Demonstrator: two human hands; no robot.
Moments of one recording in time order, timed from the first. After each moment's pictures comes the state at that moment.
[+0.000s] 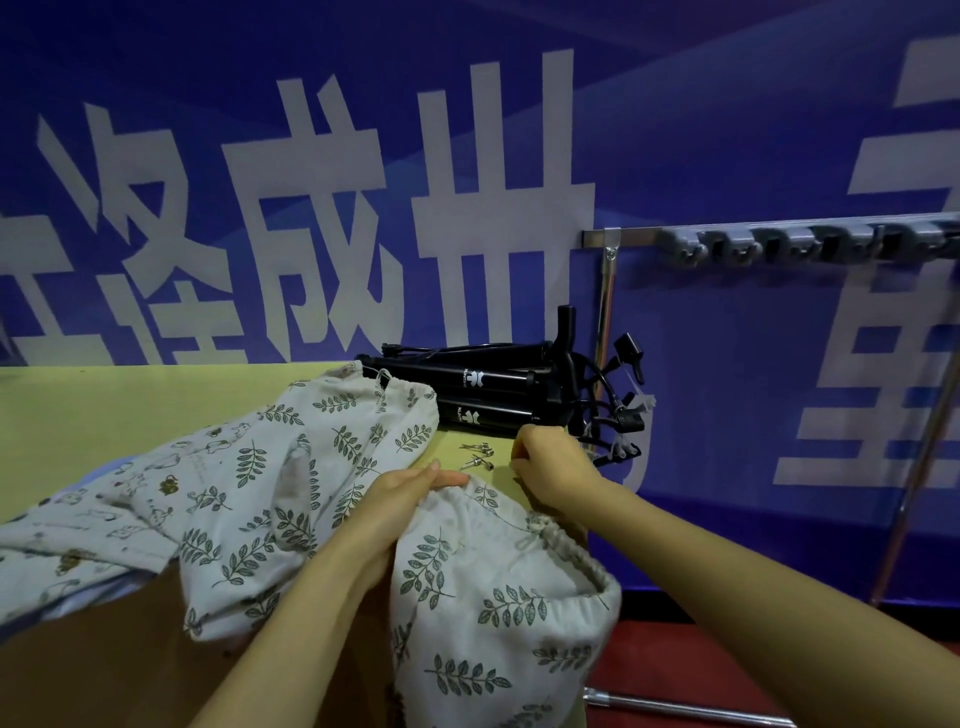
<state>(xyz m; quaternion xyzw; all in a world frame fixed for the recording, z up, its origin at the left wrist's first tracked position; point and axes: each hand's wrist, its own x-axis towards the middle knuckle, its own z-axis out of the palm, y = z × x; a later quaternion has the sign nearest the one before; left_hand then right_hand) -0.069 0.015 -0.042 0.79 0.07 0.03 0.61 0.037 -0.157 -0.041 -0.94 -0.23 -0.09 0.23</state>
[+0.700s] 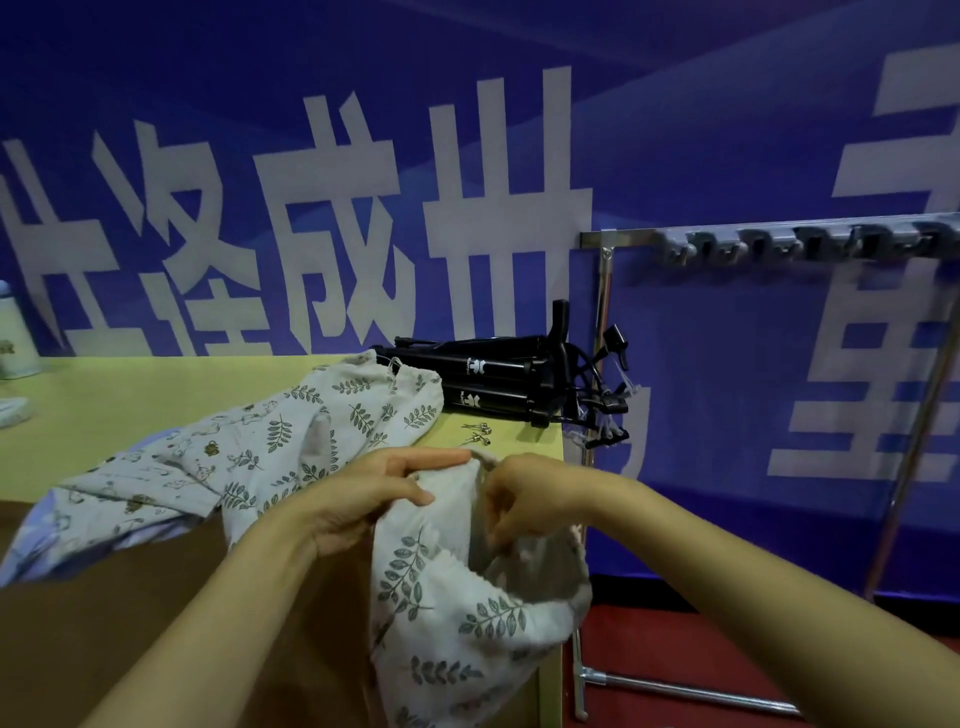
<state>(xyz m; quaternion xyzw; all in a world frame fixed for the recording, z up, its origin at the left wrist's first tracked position) -0.137 0.009 0.001 0.77 0.00 -0.10 0.64 -0.067 -0.184 -0.002 -0.87 -0.44 0.14 0.16</state>
